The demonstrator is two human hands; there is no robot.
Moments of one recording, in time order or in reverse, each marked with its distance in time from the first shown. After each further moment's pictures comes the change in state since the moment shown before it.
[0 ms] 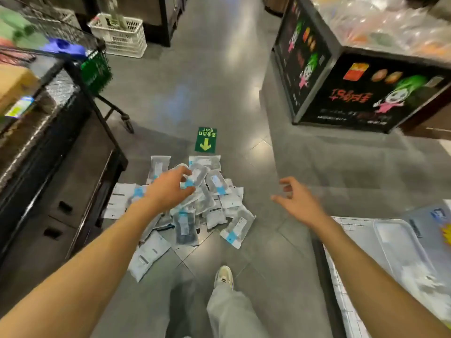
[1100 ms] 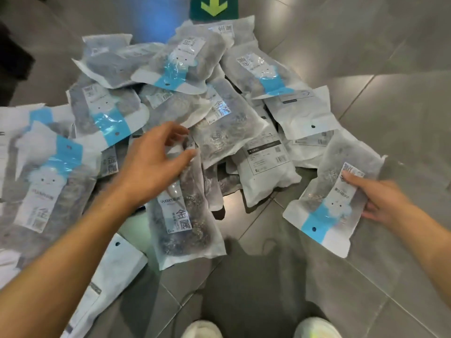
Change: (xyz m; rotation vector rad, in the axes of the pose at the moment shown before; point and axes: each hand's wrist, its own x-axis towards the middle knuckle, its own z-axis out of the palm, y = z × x) left_hand 0.379 -0.407 0.525 -0.099 0.163 0.094; right_hand 0.463 0.434 0.575 0.875 0.070 0.625
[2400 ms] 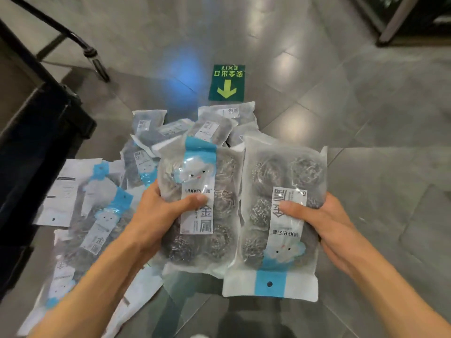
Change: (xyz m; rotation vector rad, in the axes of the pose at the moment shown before) left_hand -0.063 0.123 -0.102 -0.939 0.025 -0.377; right_hand -0.226 -0.128 0.036 0.091 -0.538 -0.445
